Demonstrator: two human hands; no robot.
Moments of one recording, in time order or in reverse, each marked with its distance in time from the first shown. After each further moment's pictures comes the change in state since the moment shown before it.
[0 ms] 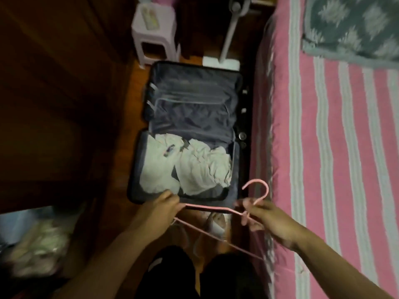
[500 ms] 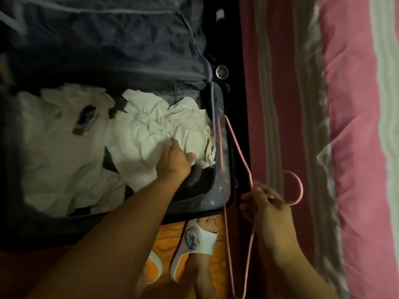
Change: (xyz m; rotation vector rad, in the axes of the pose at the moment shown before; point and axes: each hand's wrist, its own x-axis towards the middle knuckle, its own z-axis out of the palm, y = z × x) left_hand 0.344 -0.084 0.410 -0.318 -0.235 -0.535; right_hand 0.297 0.196 0.004 0.517 0.876 0.115
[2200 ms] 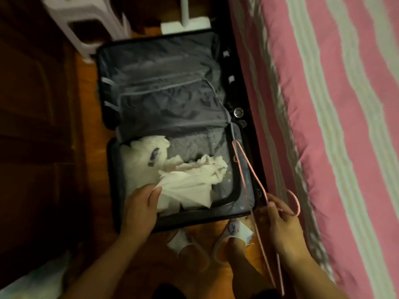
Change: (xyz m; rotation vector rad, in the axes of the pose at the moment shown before) left_hand -0.231 -0.061 -0.248 -0.105 0.312 0.185; right_hand -0.113 -0.064 -0.052 -0.147 -0.149 -0.218
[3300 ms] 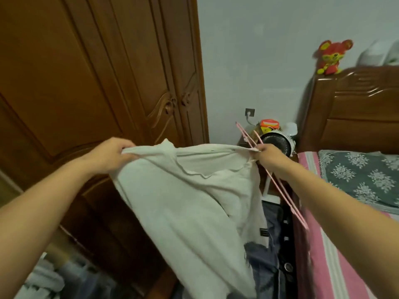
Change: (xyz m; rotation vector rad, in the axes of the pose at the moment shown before) left_hand -0.380 0.225 -0.580 0.226 0.569 0.060; right_hand -0.294 -0.529 -0.125 -0.344 -0.374 -0.981
